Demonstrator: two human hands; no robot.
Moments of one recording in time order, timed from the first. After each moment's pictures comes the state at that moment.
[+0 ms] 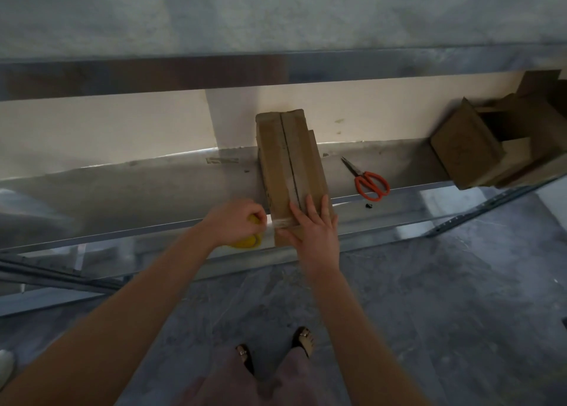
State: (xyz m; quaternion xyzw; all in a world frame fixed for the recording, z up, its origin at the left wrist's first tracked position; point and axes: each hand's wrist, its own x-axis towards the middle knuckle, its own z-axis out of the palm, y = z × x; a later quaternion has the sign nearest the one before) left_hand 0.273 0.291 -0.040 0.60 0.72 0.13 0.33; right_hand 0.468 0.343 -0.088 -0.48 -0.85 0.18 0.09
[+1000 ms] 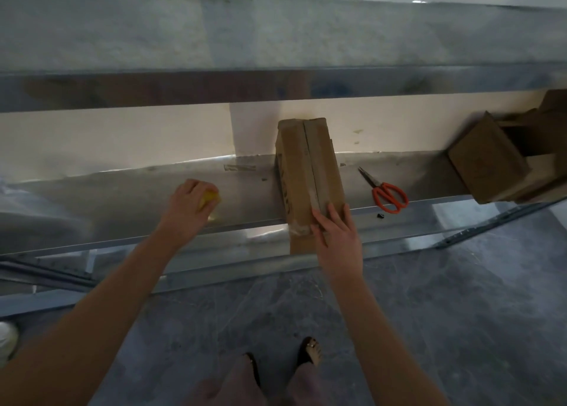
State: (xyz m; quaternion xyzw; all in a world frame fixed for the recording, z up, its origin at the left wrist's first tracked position) left_hand 0.157 0.251 -0.077 0.52 0.80 0.28 0.12; right_hand 0.458 0.346 -0.080 -0.52 -0.81 0.22 0.17
